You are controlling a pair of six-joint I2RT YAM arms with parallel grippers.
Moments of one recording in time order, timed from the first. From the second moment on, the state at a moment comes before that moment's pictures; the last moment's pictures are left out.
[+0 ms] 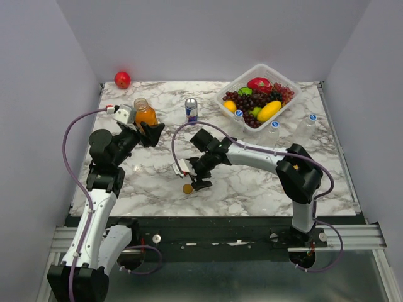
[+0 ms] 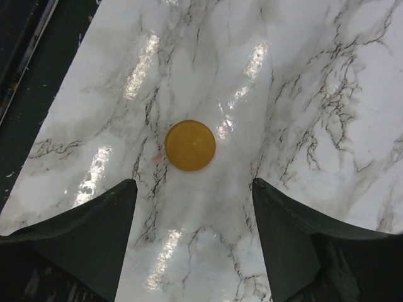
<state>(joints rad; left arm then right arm) -0.08 0.80 0.73 0.13 0.48 -0.16 0.91 1.90 1.37 -0.55 -0.65 -1.04</state>
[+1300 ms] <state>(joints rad) -0.21 0.82 0.46 0.24 0.72 0.01 0.79 1.55 1.29 -0.66 -0.62 -0.89</state>
